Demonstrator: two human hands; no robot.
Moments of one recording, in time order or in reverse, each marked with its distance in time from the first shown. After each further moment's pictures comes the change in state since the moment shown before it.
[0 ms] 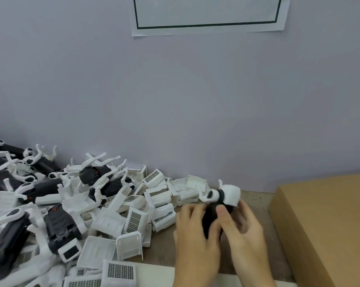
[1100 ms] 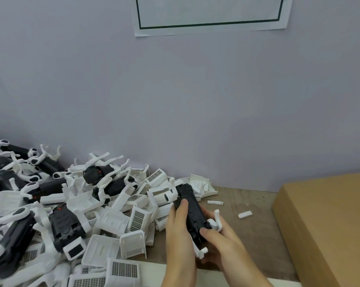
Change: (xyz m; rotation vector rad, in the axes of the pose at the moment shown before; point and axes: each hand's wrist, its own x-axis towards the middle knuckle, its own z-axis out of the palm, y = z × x) left_hand 0.013 0.002 -0.015 -0.955 0.185 -0.638; right_hand -0.001 0.019 0.012 0.046 -0.461 0.292
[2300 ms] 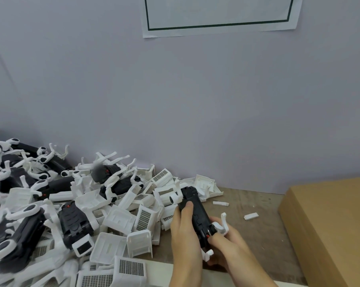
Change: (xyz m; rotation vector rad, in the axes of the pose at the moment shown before) left_hand 0.007 -0.005 0.001 0.033 0.064 0.072; right_hand -0.004 -0.004 -0.001 -0.046 -0.037 0.087
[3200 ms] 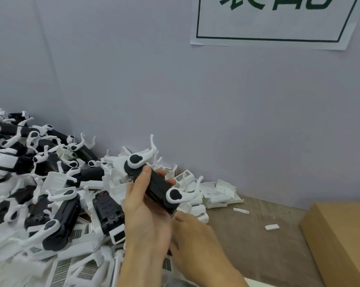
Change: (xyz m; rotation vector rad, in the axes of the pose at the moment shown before) left_hand -0.014 0.125 -0.063 -0.561 -0.163 0.258; right_hand 0.024 -0.016 0.108 -1.344 -0.083 -0.520
